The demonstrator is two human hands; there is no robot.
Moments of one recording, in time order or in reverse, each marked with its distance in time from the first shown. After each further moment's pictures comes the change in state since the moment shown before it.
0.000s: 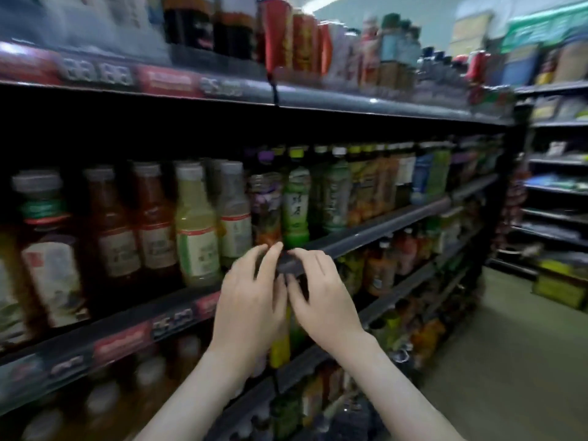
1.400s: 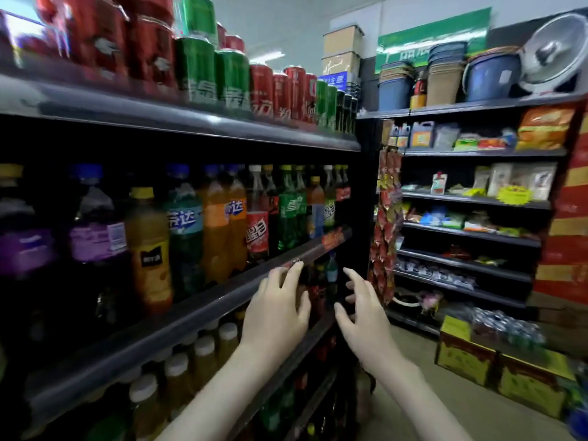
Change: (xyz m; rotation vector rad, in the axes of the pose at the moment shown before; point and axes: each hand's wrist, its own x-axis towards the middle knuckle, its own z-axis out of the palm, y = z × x) left_hand 0.527 0.484 1.045 -0.187 -0.231 0.034; right_hand 0.256 1.185 -0.382 -0.084 0.084 0.402
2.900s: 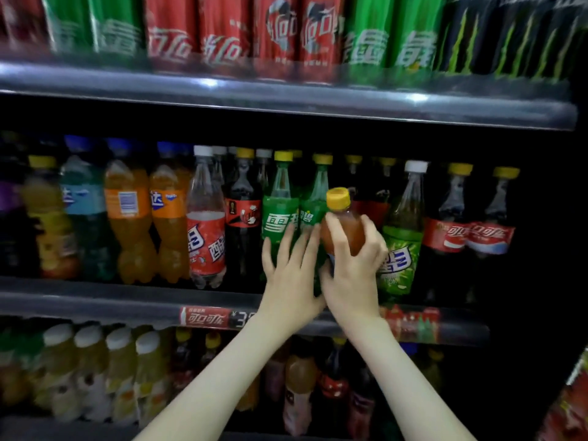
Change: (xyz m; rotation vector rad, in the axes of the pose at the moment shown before) left_hand 0.274 -0.035 0.262 0.767 0.218 -0.465; right_hand 0.368 0.188 0.121 0.472 0.130 -0.771
